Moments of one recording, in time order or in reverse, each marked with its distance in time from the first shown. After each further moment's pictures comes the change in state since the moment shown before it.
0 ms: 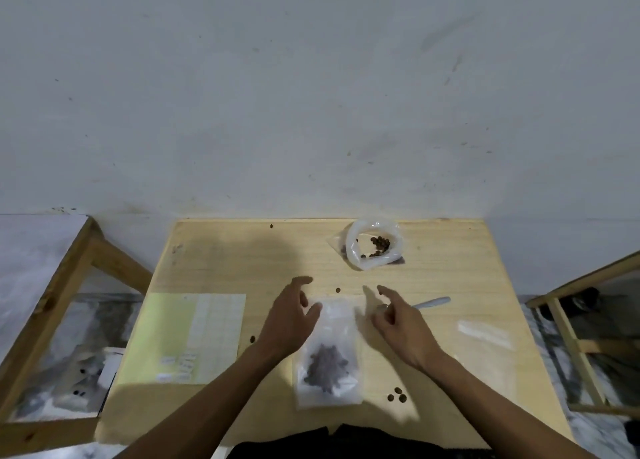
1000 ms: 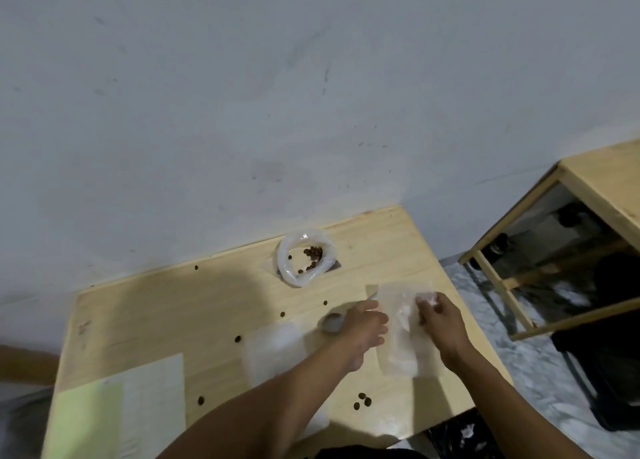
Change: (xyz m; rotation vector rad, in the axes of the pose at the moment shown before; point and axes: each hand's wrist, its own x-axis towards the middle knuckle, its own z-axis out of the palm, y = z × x) left_hand 0.014 0.126 0.152 -0.694 -0.688 -0.506; right_hand -0.033 0.105 -0.067 0.554 0.598 0.500
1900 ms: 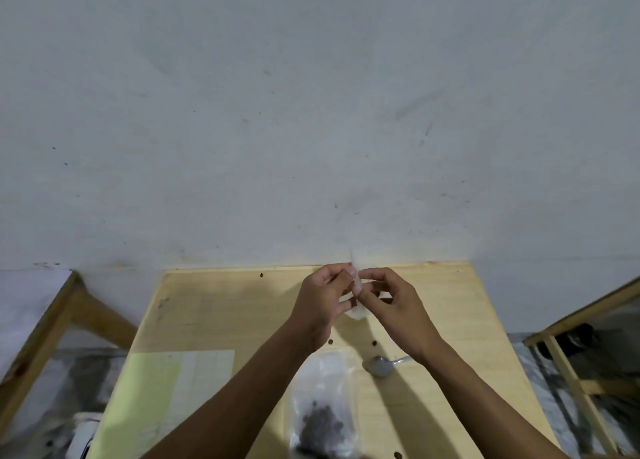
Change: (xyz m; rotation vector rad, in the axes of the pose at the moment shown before) left_hand -0.098 0.100 -0.117 -0.323 0.185 0.556; right_hand -0.063 -0.159 0.109 0.013 -0.597 -0.571
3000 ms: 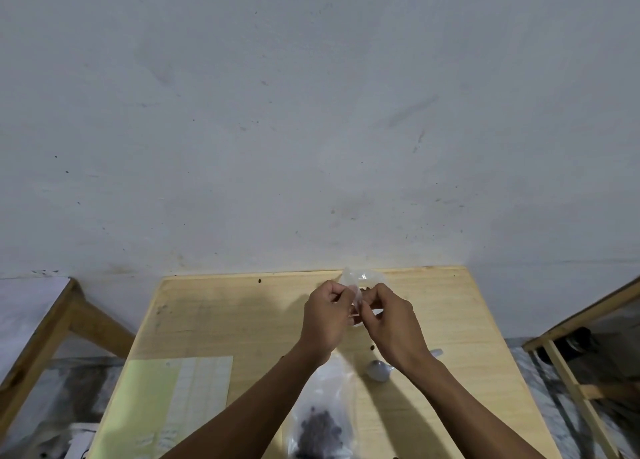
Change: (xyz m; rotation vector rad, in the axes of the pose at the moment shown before) left_hand 0.003 -0.030 0.007 0.271 0.162 0.100; right_hand -0.004 0.023 0.010 -0.352 0.120 -0.025
